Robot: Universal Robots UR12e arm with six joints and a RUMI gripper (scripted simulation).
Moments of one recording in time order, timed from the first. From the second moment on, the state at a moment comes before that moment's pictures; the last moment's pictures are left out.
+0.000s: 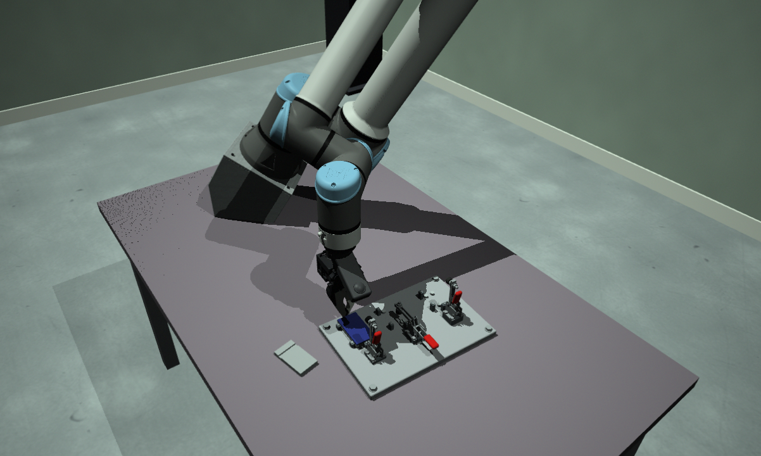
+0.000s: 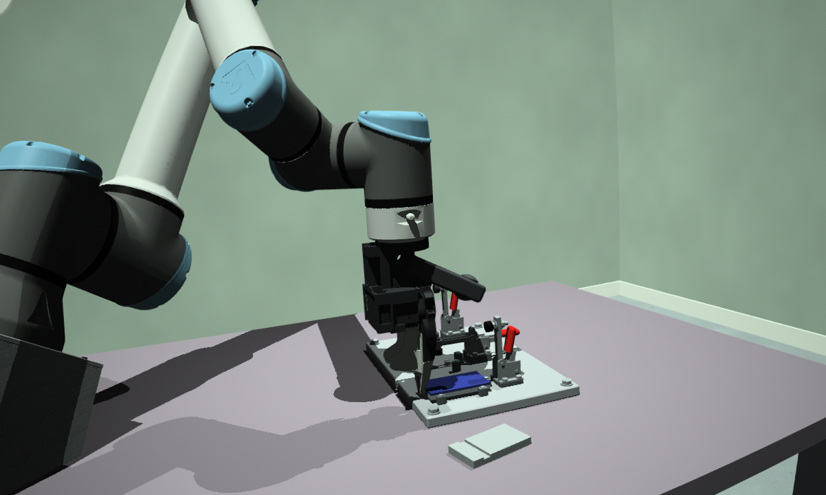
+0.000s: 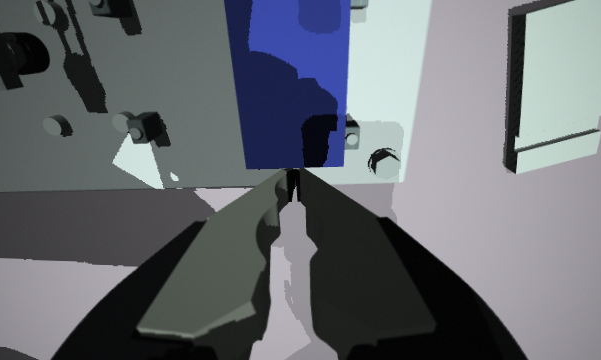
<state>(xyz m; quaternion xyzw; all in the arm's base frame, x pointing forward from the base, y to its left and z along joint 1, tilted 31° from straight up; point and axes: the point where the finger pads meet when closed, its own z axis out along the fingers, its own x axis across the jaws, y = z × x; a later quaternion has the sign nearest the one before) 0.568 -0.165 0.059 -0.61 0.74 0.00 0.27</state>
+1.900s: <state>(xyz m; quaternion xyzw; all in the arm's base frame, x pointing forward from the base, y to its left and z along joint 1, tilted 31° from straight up) 0.534 -0.174 0.086 -0.61 0.74 0.00 0.27</state>
